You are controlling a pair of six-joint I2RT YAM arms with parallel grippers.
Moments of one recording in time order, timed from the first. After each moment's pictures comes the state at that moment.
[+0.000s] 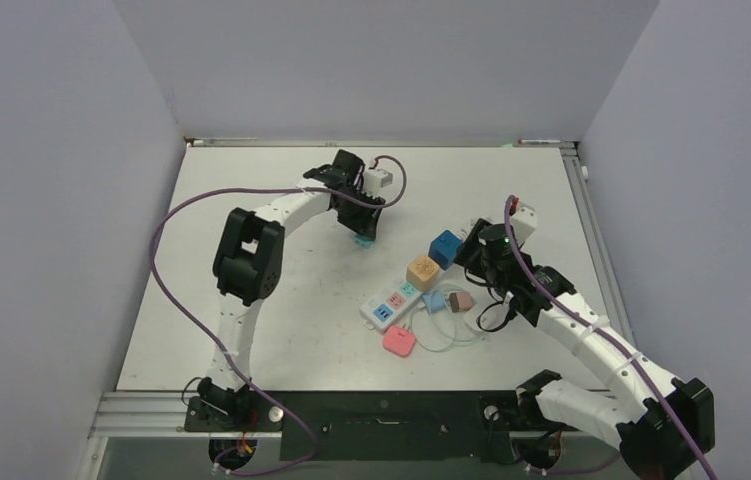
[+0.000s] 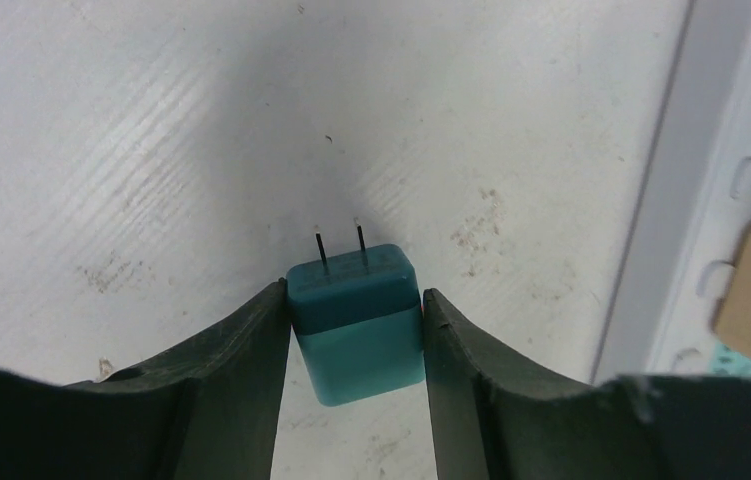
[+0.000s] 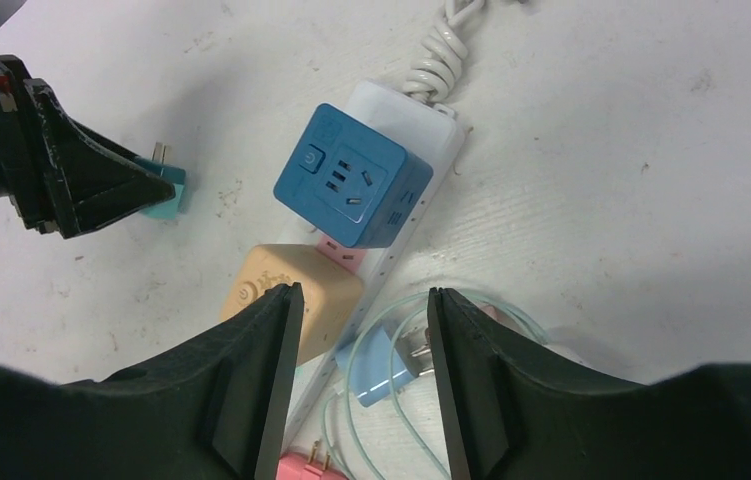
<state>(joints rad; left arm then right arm) -0.48 2.25 1.81 -0.63 0.30 0.11 0.52 1.02 0.78 -0.46 0.38 0.77</state>
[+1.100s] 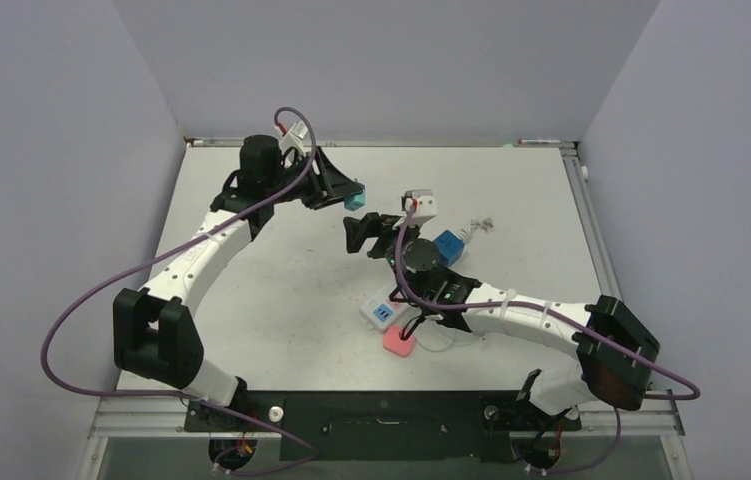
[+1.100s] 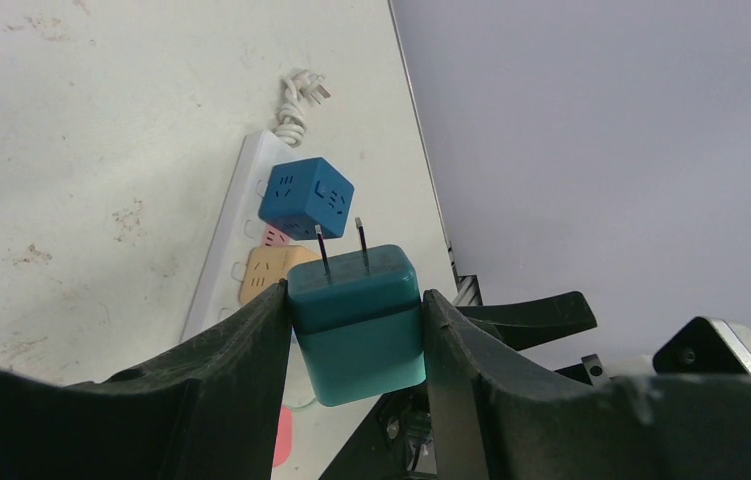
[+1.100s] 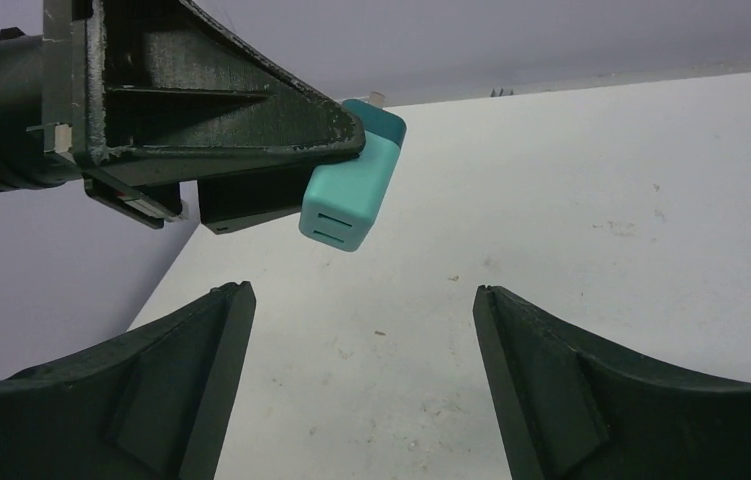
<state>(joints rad) -0.31 1.53 1.28 -0.16 0.65 -0.81 0.99 1.40 0.85 0.53 0.54 0.43</state>
